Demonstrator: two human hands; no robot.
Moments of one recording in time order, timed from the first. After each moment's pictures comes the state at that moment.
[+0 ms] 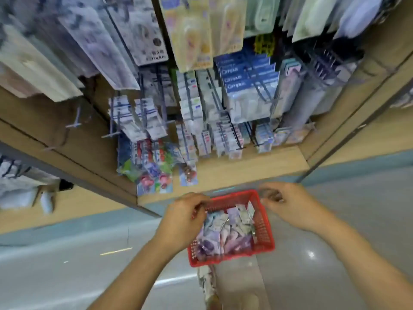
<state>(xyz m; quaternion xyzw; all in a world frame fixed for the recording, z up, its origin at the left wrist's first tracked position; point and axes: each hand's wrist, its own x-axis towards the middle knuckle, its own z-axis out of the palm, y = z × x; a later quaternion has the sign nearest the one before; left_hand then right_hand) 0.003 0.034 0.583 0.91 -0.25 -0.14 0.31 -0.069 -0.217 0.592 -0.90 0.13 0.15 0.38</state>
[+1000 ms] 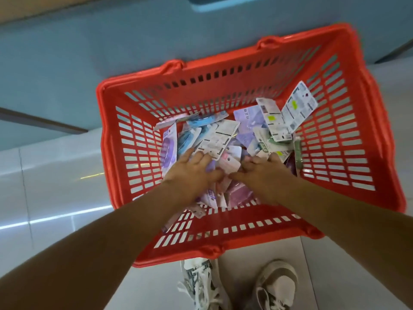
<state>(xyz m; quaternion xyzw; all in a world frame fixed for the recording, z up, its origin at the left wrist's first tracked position) 0.022 0.024 -0.106 0.78 -0.50 -0.33 -0.19 -0.052 -0.161 -0.104 -0.90 -0.15 0.40 0.00</state>
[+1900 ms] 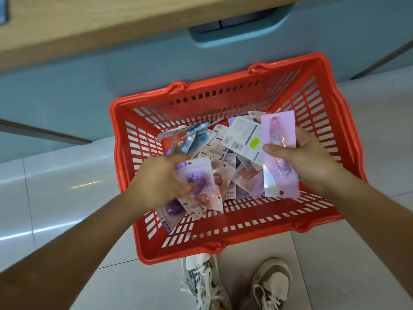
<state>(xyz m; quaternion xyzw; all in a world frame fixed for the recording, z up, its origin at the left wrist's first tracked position) 0.047 0.061 -0.014 0.90 -0.24 -0.30 0.19 -0.046 -0.205 -0.027 -0.69 0.36 0.12 0.62</state>
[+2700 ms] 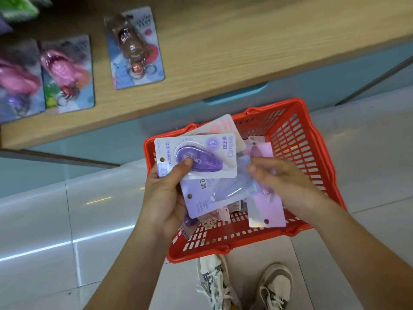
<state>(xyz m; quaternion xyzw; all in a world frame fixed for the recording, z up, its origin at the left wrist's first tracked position) 0.043 0.035 0.103 0.54 0.27 -0.28 0.75 -0.031 -0.163 0.082 -0.66 0.31 0.19 0.65</state>
